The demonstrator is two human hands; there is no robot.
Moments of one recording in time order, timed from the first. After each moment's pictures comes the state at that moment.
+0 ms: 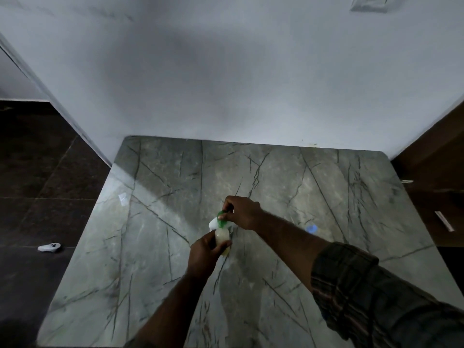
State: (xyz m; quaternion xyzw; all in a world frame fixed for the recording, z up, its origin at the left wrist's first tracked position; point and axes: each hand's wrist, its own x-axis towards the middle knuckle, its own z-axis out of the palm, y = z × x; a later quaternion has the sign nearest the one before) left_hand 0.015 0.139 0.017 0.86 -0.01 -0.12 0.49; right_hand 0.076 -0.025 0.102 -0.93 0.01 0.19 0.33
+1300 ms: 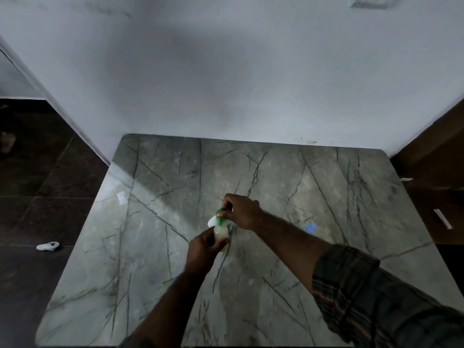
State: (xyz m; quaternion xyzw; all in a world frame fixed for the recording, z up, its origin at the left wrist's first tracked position) left_hand 0.020 0.141 0.016 0.87 -0.02 -0.12 0.48; right_hand 0.075 -0.022 0.098 -0.93 0.03 0.17 0.31
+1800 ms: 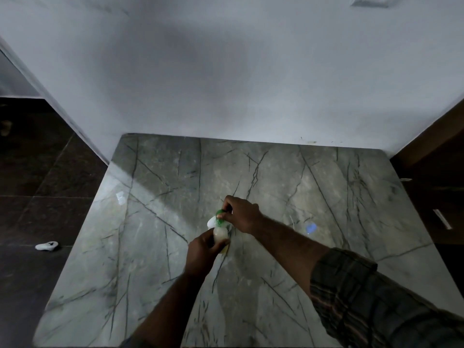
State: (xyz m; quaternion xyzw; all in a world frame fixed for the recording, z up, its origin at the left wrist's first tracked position) left_hand 0.017 0.141 0.014 0.86 -0.02 -0.13 0.49; right_hand 0.069 -0.022 0.093 -0.93 0.03 0.17 0.33
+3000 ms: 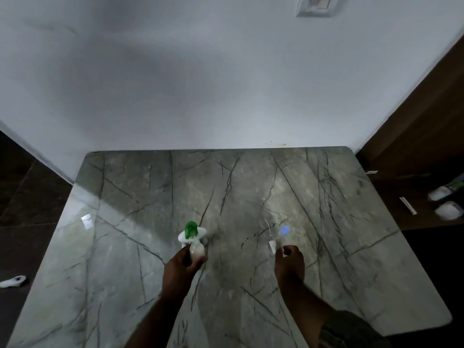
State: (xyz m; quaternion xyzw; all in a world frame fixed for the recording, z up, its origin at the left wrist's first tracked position) left_hand 0.006 0.128 0.021 0.88 0.00 -0.14 0.45; right_hand -0.066 -0.141 -0.022 -0.76 0.52 -0.03 0.38
